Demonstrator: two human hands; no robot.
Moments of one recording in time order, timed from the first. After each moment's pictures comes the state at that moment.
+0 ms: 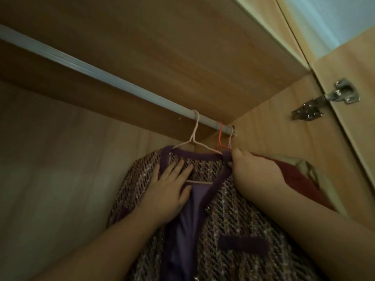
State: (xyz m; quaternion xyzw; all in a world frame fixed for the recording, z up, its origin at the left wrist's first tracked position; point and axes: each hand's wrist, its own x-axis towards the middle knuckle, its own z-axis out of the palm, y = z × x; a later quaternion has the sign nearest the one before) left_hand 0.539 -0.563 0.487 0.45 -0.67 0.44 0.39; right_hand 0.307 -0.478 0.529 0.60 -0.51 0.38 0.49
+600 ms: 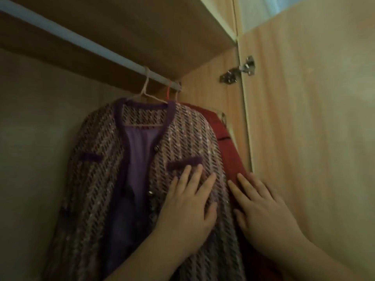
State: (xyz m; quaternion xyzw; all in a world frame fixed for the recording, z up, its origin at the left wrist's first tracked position) left_hand 0.411 -0.350 0.312 0.33 -0.82 0.25 0.40; right_hand 0.210 -0.309 0.288 0.59 -0.64 0.25 0.43
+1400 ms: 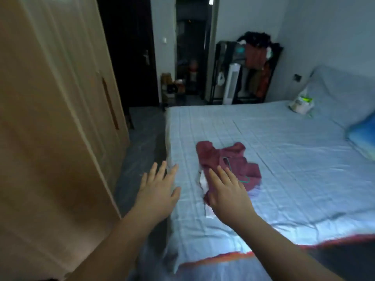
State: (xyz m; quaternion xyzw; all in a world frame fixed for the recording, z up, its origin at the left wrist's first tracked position) left_hand -0.001 0.139 -0.079 0.16 -0.98 -0.10 0.06; right_hand -0.098 0.334 -0.105 0.31 -0.94 0.11 0.08
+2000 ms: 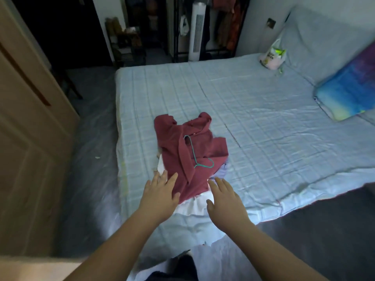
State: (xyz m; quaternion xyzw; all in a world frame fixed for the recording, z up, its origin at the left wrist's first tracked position) left_hand -0.258 0.229 -0.234 0.07 -0.99 -0.11 -0.10; right_hand -0.291 0.447 -0.226 0.20 -0.97 0.11 -0.08
